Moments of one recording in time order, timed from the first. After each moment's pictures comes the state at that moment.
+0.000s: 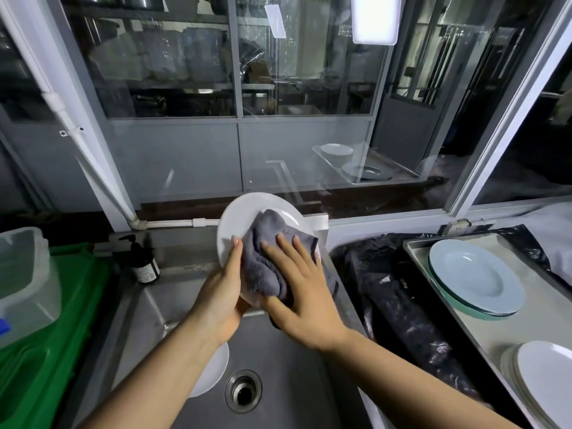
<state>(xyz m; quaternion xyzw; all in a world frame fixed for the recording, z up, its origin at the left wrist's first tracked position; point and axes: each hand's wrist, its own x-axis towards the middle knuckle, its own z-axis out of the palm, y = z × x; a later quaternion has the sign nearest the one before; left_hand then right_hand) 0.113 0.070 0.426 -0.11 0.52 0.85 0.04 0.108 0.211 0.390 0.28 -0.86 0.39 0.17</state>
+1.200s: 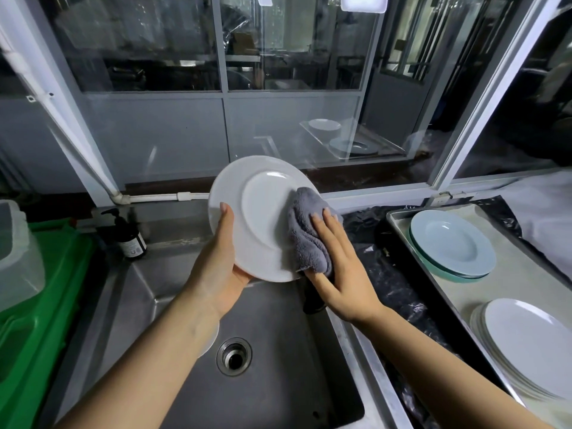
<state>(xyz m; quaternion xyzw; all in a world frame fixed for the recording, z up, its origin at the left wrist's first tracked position) 0.129 0.090 0.422 -0.07 0.48 0.87 0.07 0.129 0.293 0.369 0.24 -0.86 0.41 0.19</state>
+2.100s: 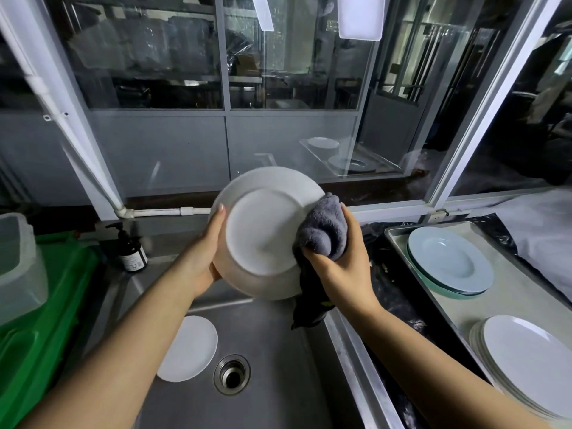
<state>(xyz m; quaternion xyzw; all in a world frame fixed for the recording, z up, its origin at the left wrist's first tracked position) 0.089 0.044 0.424 -0.12 0.61 0.77 0.12 0.134 0.262 0.422 0.07 -0.76 0.61 0.20</state>
